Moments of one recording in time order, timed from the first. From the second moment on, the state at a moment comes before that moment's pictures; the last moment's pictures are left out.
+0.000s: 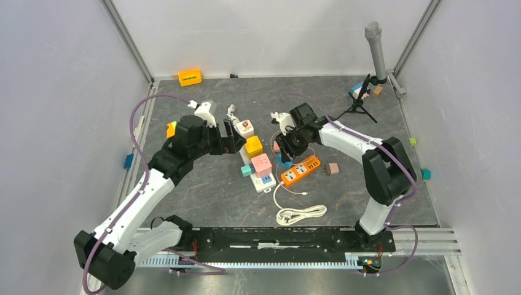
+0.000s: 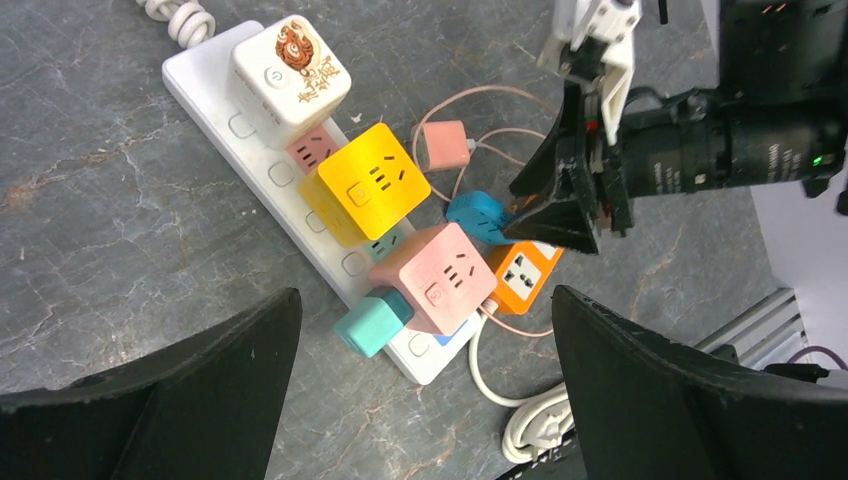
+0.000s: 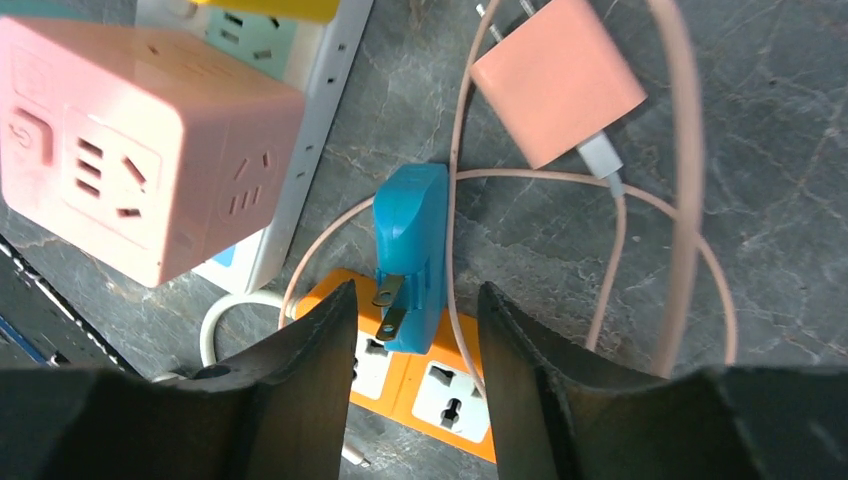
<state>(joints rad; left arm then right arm) -0.47 0.99 0.91 -0.42 0.11 -0.48 0.55 1.77 1.23 -0.56 -0.35 -0.14</state>
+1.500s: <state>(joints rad) -0.39 0.86 0.57 0.40 0.59 -0.99 0.54 1.41 1.16 -0.13 -1.01 0.49</state>
